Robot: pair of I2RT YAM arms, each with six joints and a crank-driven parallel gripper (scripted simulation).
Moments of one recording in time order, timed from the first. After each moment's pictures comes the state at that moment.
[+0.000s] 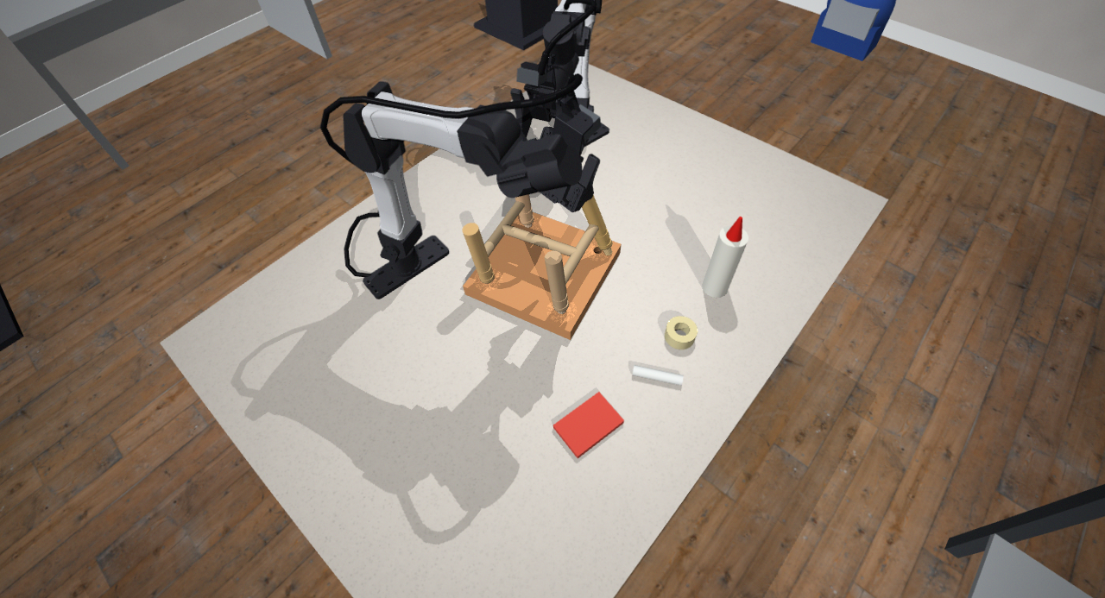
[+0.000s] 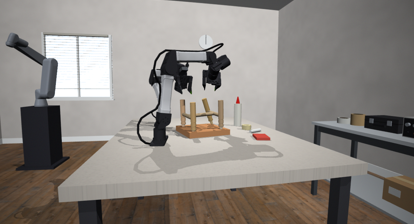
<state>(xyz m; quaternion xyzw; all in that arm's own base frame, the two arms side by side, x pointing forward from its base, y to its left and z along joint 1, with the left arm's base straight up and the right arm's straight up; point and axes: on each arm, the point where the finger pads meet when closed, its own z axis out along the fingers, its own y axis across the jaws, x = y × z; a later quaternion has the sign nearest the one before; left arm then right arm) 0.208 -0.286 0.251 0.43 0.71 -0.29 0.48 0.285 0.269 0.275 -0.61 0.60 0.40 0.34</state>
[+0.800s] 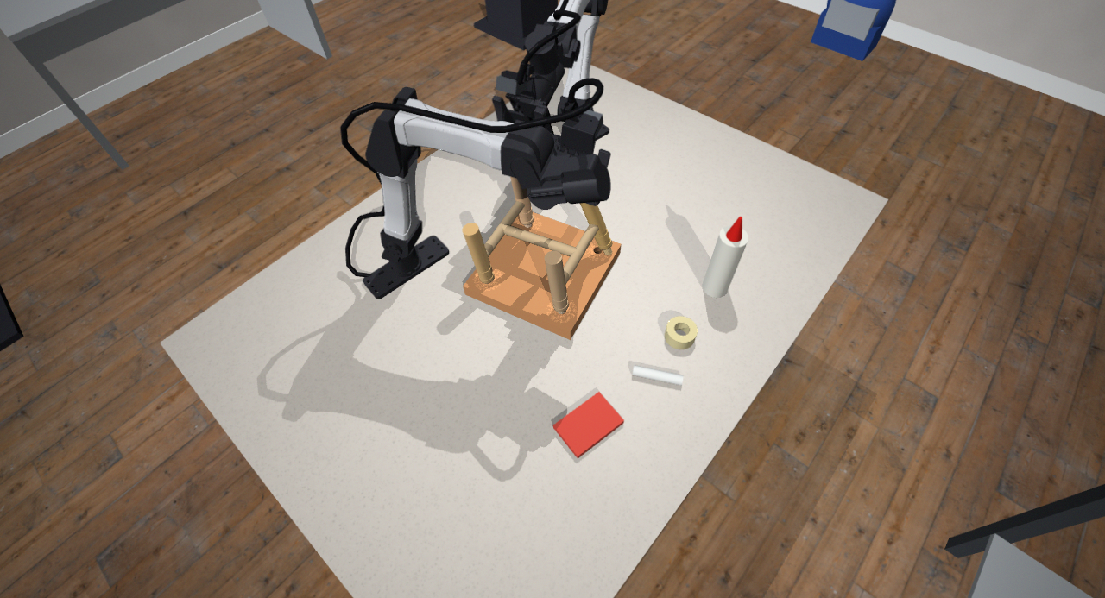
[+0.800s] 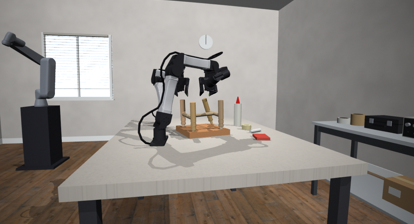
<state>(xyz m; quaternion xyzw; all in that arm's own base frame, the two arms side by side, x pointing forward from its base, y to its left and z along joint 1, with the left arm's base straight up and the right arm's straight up) 0.185 -0.321 0.236 0.45 0.69 -0.31 0.47 0.256 0.319 0.238 -0.68 0.47 0.47 0.31</state>
